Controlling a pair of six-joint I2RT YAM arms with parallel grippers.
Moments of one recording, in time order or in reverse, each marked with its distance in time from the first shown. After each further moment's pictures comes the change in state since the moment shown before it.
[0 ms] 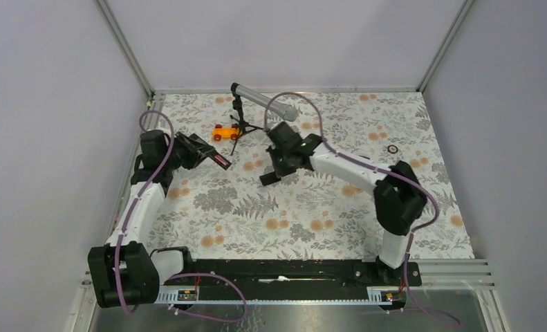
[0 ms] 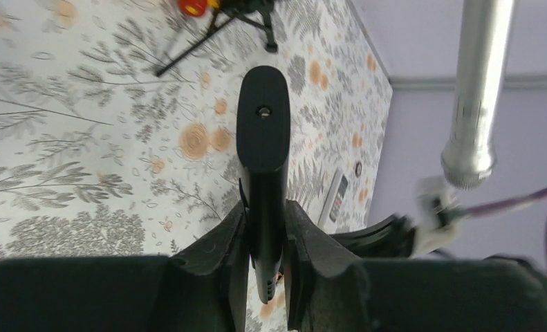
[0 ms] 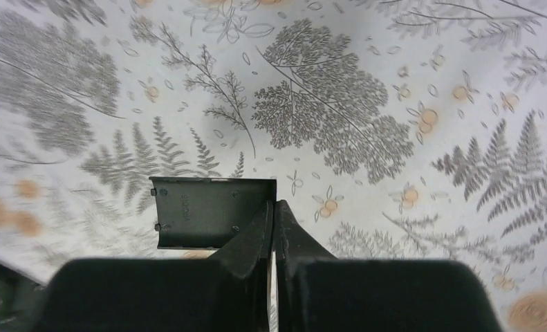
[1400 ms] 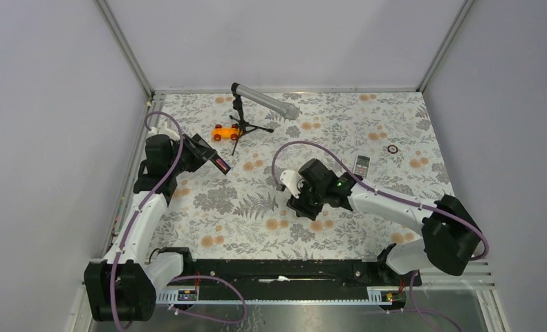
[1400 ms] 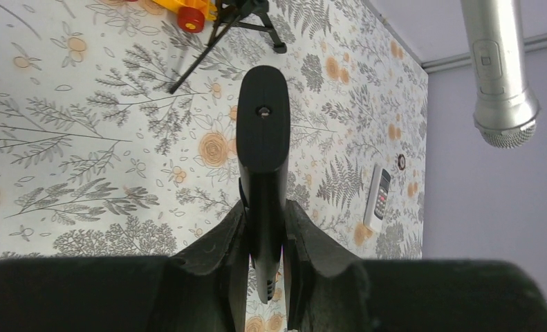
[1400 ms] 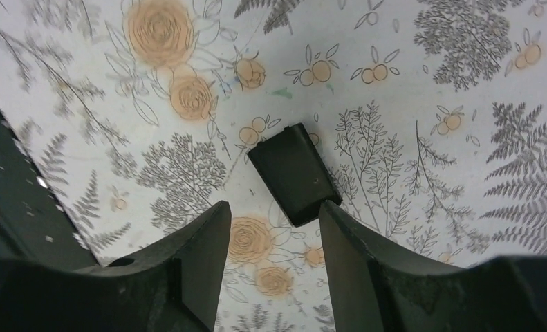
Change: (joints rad) left arm -0.115 -0.105 -0.053 0.032 -0.108 0.158; right arm -0.013 -0.504 -0.604 0.131 -0.271 -0.569
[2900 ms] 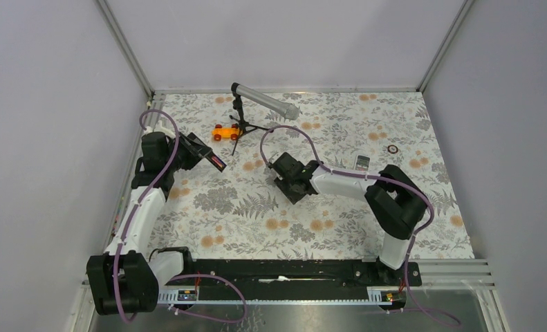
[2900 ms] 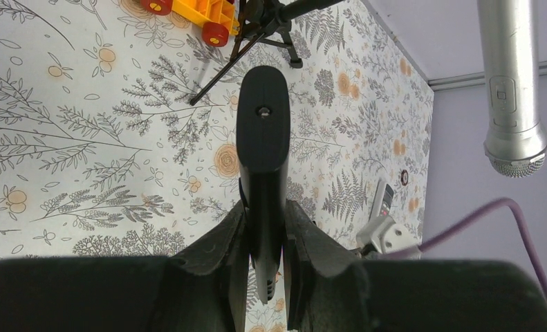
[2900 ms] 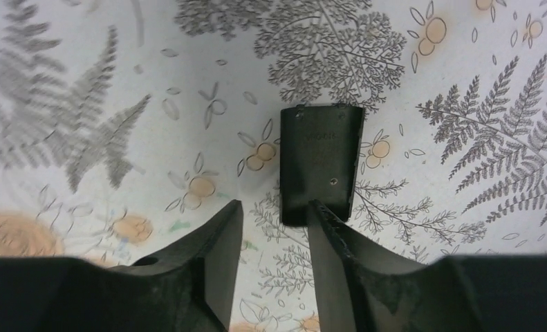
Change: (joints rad) left arm 0.070 0.051 0.020 -0.007 0.017 -0.003; right arm 0.032 0.438 0.269 -0.006 0.380 0.352
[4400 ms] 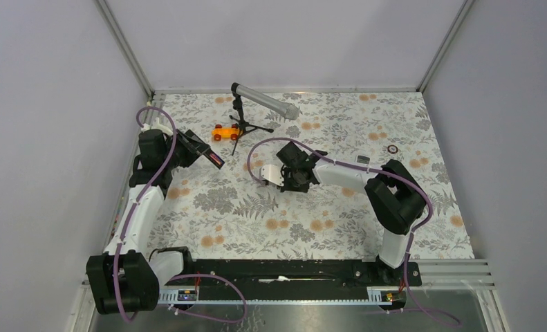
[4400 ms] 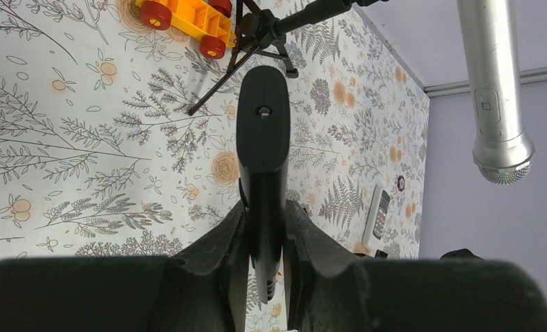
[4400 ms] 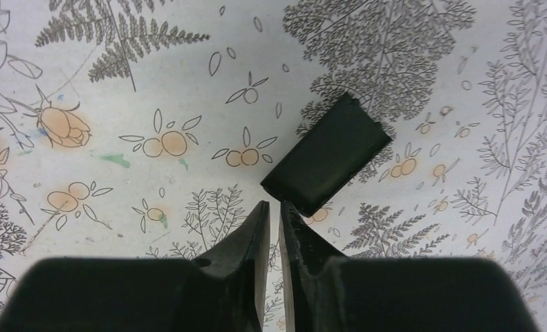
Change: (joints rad) left arm 0.013 0.009 0.032 -0.011 0.003 0.003; right arm -0.085 0.015 0.054 -0.068 -0.263 -0.867
